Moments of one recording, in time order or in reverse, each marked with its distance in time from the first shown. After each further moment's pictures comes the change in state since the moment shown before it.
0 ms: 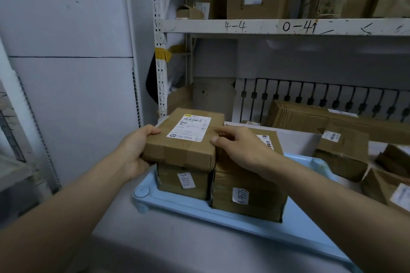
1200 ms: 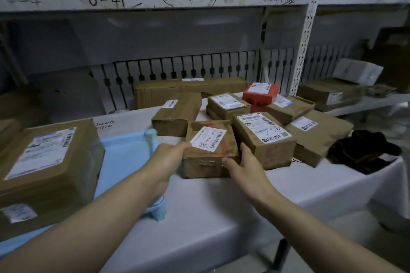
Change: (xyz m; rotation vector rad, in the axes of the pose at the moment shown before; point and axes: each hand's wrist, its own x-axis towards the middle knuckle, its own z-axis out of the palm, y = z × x) left_hand -0.136 -0.186 0.331 0.657 -0.477 -0.012; right_hand -0.256 0.211 -0.140 0.235 0.687 0.521
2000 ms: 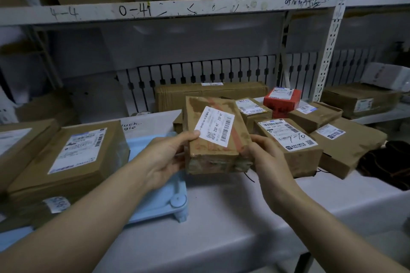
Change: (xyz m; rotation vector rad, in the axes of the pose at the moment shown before) left_hand -0.009 0.017 -0.046 -0.337 -0.150 0.035; right_hand 0.005 -0.029 0.006 0.549 0.066 0.109
